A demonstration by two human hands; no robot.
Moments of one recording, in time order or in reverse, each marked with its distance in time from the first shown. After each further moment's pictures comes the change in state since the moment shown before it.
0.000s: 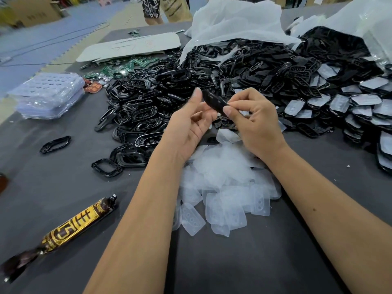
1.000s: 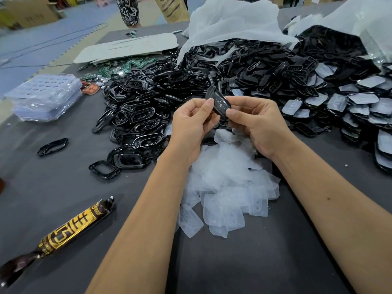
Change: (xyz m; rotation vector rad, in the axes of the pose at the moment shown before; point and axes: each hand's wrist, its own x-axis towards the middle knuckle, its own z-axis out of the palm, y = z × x) left_hand -0.005 -0.014 0.014 0.250 -0.005 0.202; right_hand 0.006 0.019 -0.015 0.630 -0.165 0.382
